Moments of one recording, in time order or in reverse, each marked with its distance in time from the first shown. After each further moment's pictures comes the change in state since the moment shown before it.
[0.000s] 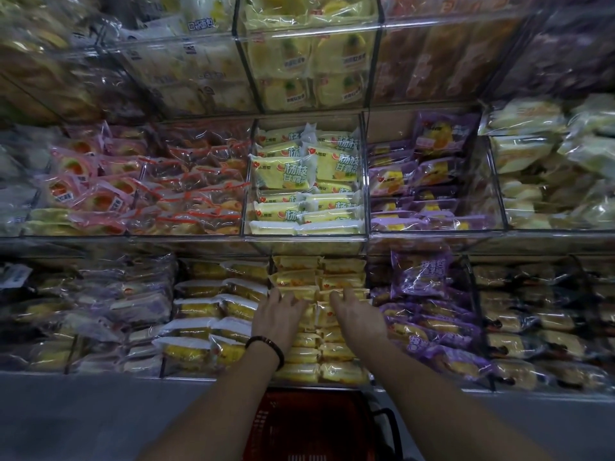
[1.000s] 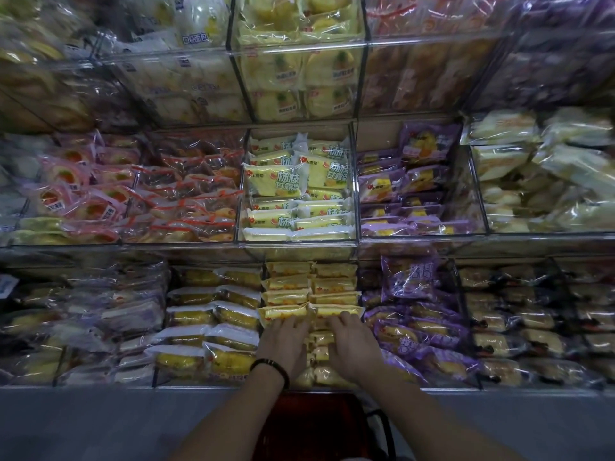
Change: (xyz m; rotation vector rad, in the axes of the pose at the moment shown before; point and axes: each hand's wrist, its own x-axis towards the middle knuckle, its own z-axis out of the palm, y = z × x) left_hand -0.020 0.021 0.021 -0.164 -0.137 0.030; right_hand -0.027 0.003 0.037 0.296 0.065 -0.018
